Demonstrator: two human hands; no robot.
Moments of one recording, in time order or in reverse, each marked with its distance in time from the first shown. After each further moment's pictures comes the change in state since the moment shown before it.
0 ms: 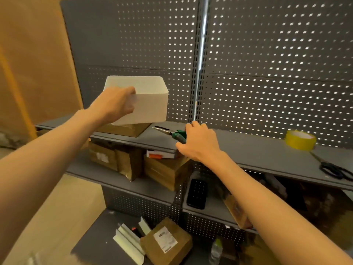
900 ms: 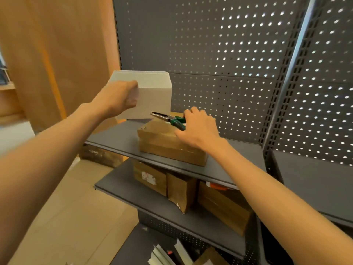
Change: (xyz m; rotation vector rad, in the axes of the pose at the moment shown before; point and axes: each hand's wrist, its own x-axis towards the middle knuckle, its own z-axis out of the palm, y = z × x) left_hand 0.082 -0.264 0.013 0.096 0.033 -0.043; right_hand 0.226 -0.182 0.072 0.077 0.088 -0.126
